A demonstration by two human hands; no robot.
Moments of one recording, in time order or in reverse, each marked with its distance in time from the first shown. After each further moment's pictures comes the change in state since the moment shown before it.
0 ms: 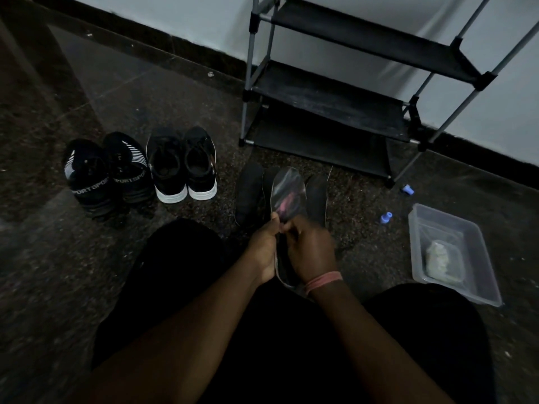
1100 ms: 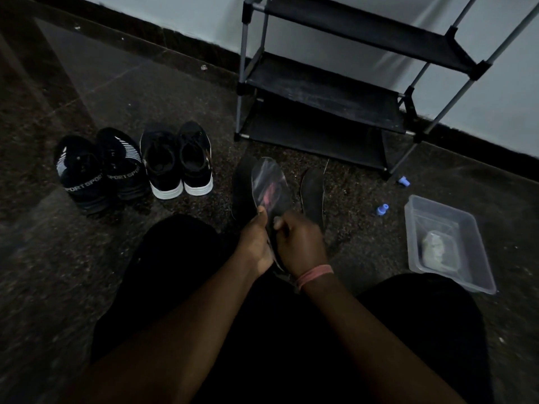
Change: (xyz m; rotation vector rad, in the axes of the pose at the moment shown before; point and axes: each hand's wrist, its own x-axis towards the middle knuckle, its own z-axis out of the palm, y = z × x) left_hand 0.006 0.002 -0.007 -0.142 0.070 0.093; right_hand -0.004 -0.010 0.009 0.087 -0.023 0.064
